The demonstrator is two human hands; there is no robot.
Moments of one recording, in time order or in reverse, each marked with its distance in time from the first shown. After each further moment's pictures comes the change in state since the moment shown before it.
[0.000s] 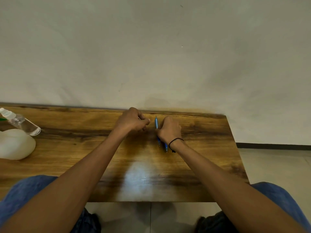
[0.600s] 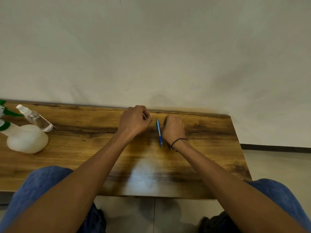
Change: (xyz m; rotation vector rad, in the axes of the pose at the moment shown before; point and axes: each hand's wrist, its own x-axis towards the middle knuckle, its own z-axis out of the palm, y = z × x) left_hand -0.020 -0.009 -0.002 0.289 0.306 0.222; right_hand -0.008 -0.002 0.007 -0.097 0.111 -0.111
